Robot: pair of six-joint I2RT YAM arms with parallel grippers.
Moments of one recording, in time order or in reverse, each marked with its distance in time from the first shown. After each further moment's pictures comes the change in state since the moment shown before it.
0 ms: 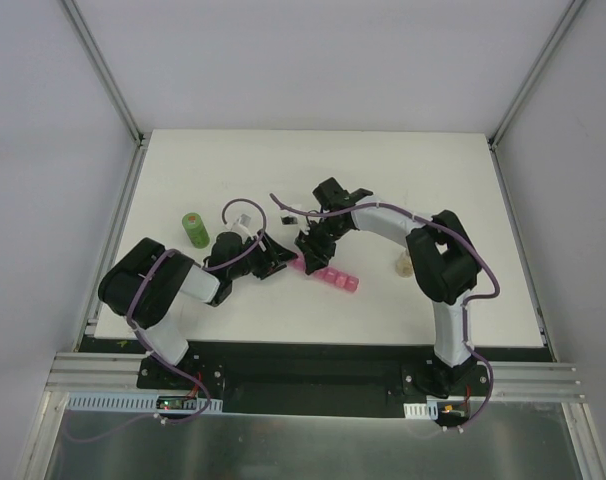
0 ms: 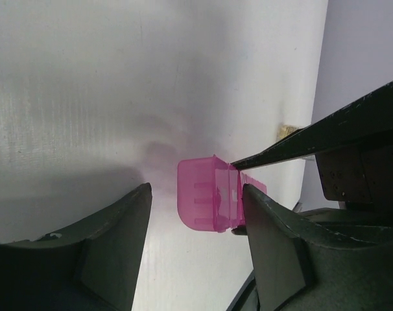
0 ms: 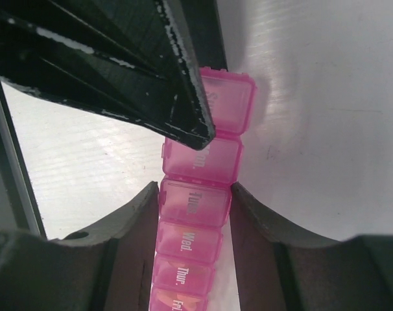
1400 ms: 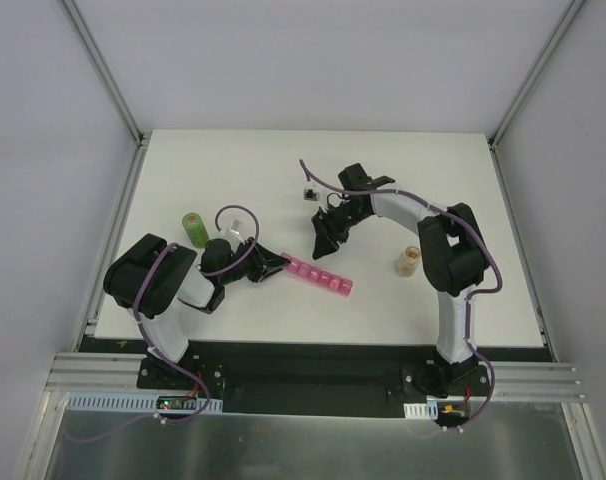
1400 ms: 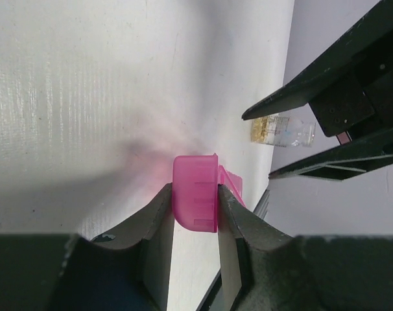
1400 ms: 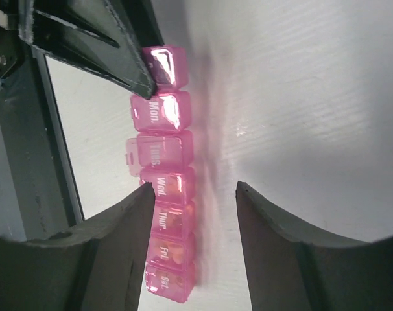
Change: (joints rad) left arm 0.072 0.076 -0.086 0.240 0.137 -0.121; right arm -0.148 0.016 0.028 -0.019 -0.226 0.111
